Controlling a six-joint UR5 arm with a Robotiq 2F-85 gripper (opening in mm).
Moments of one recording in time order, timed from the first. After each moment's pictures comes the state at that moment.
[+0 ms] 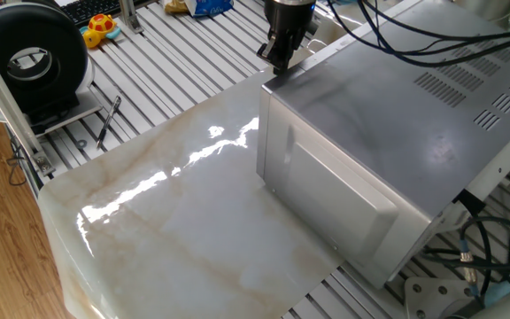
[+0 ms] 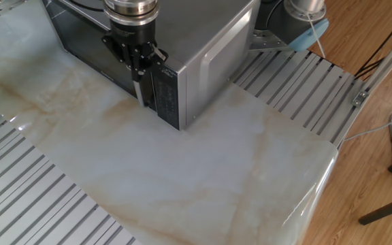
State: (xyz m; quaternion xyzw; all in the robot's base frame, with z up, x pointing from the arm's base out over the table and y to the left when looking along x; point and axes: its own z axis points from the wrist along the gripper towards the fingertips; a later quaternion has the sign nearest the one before) arm 0.526 -0.011 0.220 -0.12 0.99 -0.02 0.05
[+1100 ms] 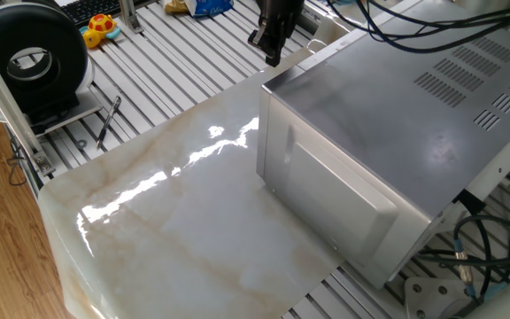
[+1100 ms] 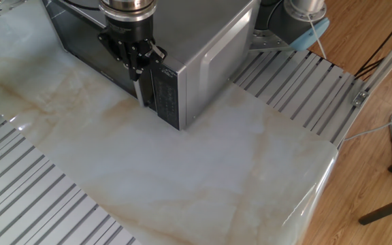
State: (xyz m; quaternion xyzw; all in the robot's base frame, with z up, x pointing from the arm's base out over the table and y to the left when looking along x) arm 0.532 -0.005 0.244 -0.12 0.99 -0.03 0.03
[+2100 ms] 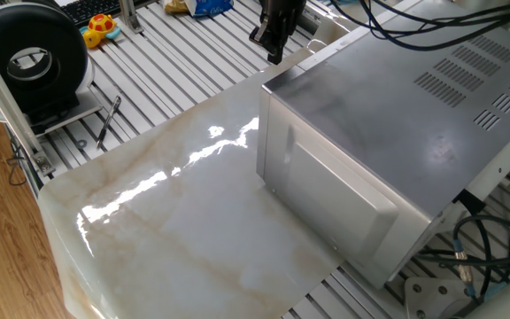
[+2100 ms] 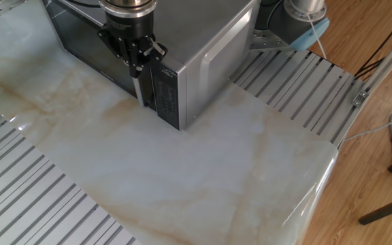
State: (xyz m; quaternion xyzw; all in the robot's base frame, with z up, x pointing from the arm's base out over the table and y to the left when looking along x) arm 0.530 -0.006 0.248 -0.12 0.99 -0.03 0.03
